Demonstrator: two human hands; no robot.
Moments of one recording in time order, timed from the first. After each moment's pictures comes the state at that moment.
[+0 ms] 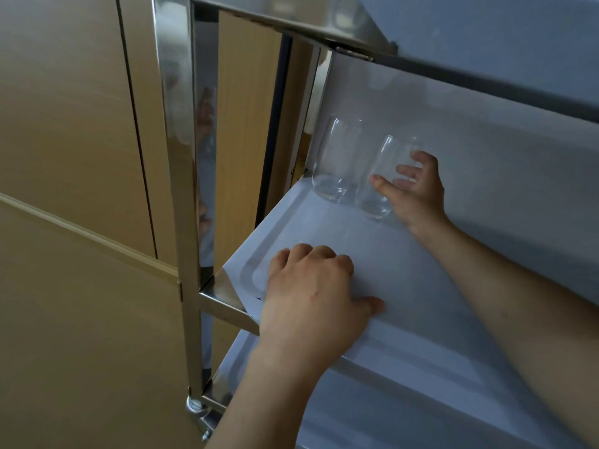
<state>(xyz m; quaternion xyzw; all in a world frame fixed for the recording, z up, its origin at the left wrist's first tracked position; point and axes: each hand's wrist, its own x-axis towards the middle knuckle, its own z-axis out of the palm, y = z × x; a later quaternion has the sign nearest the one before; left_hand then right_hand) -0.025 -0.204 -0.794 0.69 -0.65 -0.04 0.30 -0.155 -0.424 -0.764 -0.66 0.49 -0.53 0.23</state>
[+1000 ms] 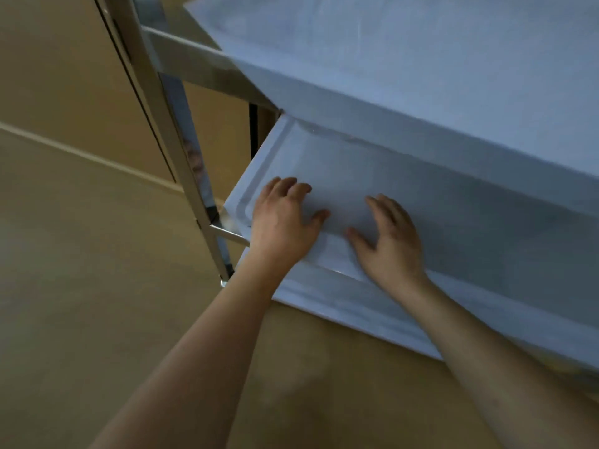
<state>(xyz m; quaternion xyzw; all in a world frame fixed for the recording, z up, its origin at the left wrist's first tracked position) -0.031 -0.194 -0.774 0.74 -0.58 -0.11 0.32 -0.217 -0.220 -0.785 -0.77 0.59 -0.21 0.11</state>
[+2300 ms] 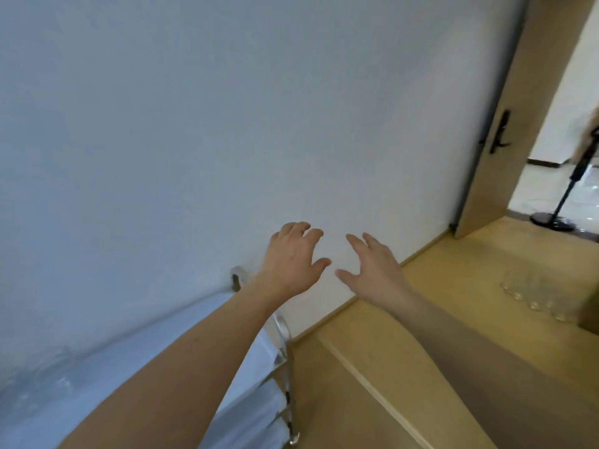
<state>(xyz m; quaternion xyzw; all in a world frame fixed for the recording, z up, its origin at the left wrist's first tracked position) -0.507 -0.064 -0.101 0.23 -0.95 -0.02 0.23 -0.641 0.064 -0.125 -0.46 0.85 -0.24 0.02</state>
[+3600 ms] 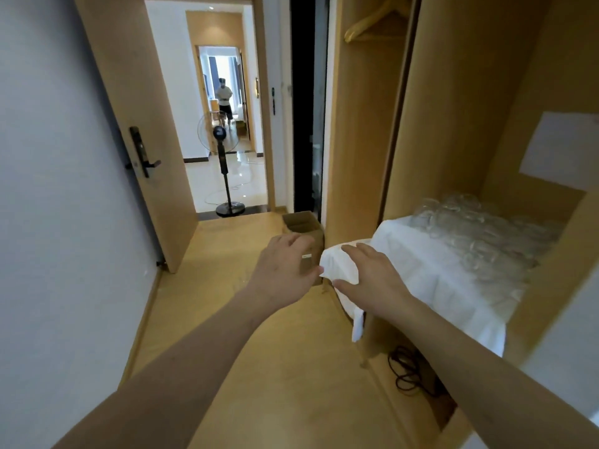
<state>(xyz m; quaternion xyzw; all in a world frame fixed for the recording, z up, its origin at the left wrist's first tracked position) -1.272 0.149 -0.086 -0.30 -0.92 -0.22 0.12 -1.218 0.335 -0.112 0.07 0.97 -0.18 -0.11</state>
